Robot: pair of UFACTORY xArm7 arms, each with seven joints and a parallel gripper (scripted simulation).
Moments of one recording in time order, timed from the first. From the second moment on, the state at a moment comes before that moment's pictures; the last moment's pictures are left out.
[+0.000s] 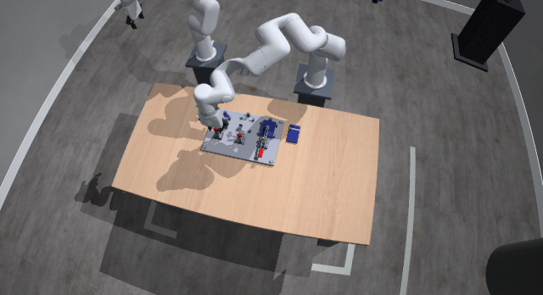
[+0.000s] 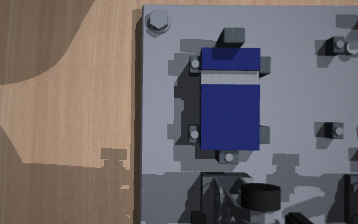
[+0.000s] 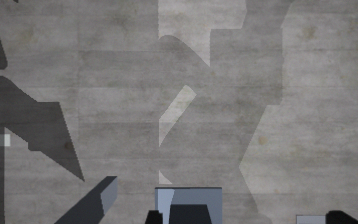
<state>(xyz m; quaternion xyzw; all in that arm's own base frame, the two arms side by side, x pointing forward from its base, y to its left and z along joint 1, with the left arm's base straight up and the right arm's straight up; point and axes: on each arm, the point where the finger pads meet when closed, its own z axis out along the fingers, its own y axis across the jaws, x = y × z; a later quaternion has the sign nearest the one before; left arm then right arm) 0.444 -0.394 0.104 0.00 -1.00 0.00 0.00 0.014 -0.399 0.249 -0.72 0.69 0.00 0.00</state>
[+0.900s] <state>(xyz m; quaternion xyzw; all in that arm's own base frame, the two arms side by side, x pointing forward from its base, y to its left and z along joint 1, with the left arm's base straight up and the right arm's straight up) 0.444 -0.394 0.141 0.00 -1.00 0.00 0.00 0.014 -0.399 0.249 -0.72 0.69 0.00 0.00</state>
